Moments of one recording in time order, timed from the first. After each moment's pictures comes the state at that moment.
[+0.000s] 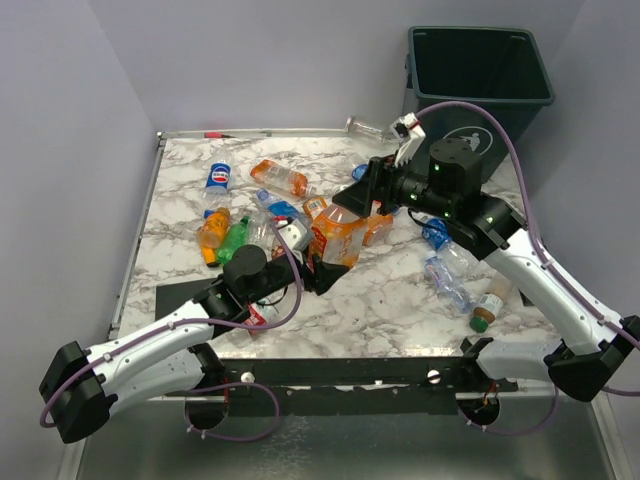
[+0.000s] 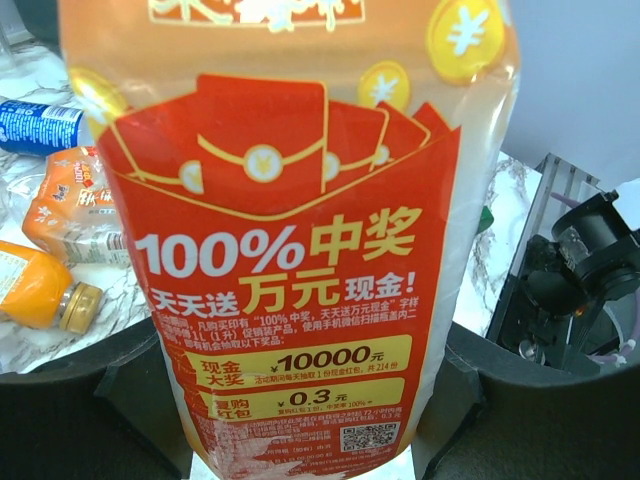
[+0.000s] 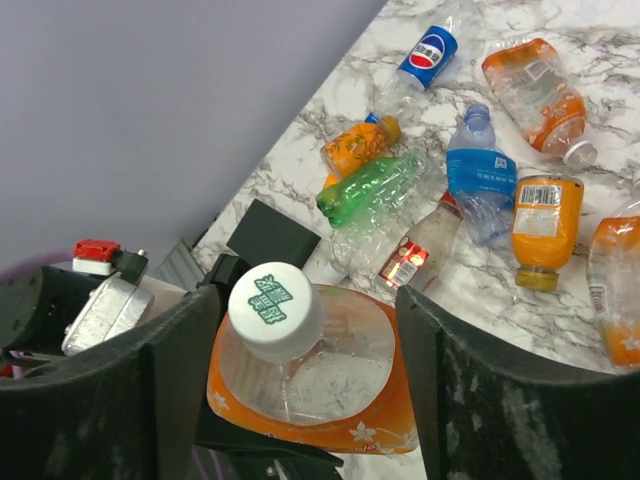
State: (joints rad) left arm -0.89 0.90 0.54 0.33 0.16 -0.22; right arm 0.68 1.24 1.41 -0.39 -0.30 0.47
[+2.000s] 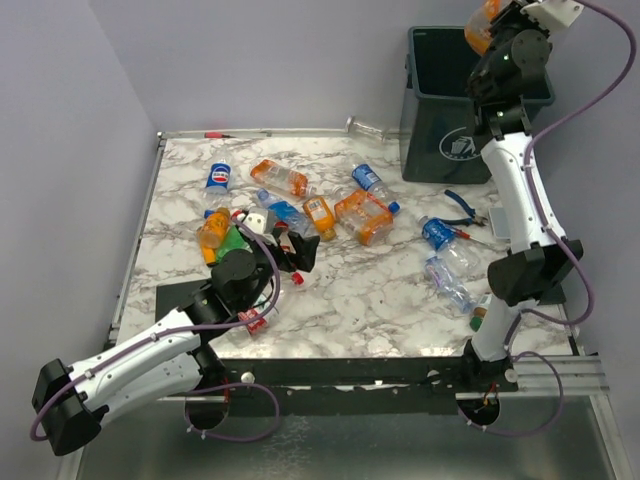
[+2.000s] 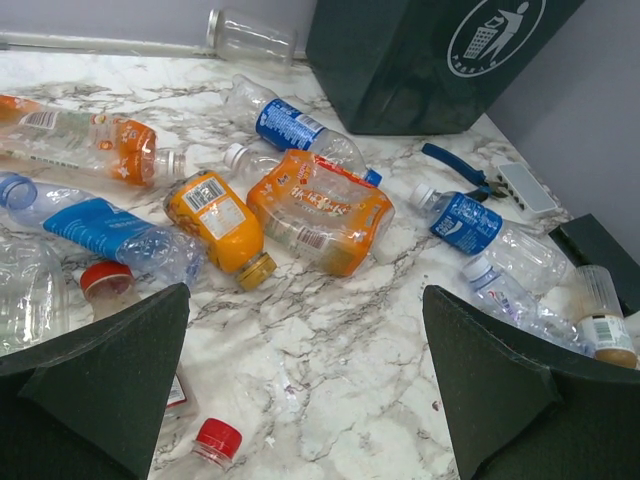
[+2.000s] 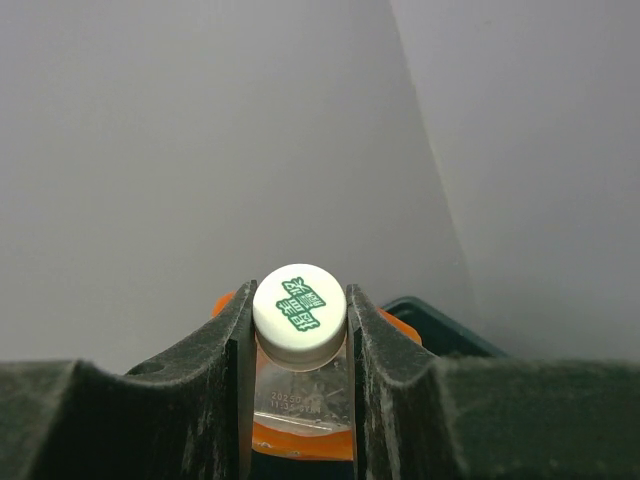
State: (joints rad) left arm -0.89 0.79 0.55 0.18 -0.40 -0.36; right arm 0.24 1.80 2.10 0.32 0.74 -0.05
